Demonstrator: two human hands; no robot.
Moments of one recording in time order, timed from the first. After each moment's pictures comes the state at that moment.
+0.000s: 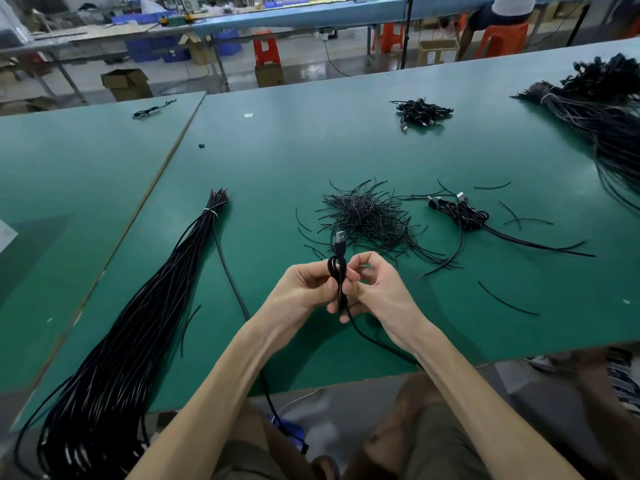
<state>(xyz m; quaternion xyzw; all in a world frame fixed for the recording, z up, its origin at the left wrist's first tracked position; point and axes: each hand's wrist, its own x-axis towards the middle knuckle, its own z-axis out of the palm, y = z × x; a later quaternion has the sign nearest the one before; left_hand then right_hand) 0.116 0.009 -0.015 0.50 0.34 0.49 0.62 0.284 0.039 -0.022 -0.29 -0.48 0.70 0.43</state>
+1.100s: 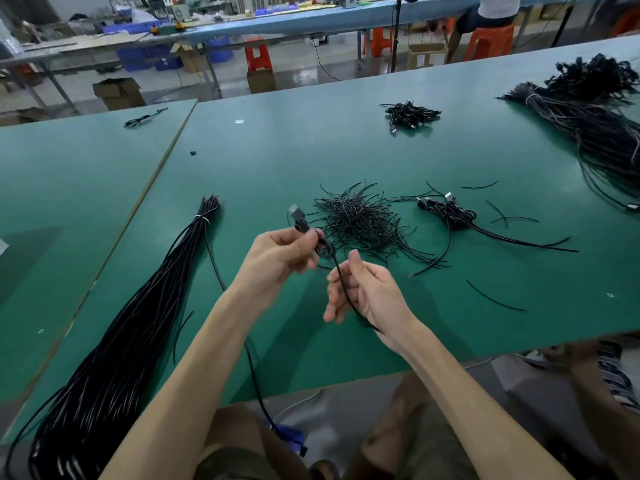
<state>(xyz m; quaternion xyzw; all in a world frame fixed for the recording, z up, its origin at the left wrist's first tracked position) 0.100 0.040 0.029 0.44 0.48 0.52 0.55 0.286 0.040 -0.023 -0.29 -0.47 0.71 0.43</state>
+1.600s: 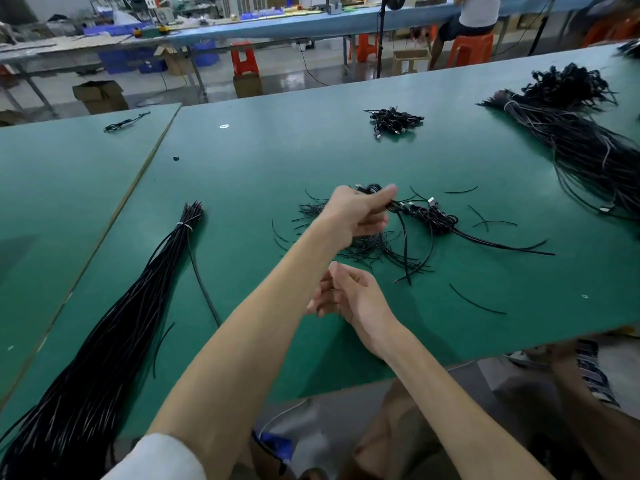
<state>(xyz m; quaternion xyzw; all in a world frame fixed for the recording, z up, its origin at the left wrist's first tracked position) 0.215 0.142 0.072 0.42 0.55 0.39 0.60 0.283 0.041 -0.017 -0.34 -0.43 0.70 0.45</state>
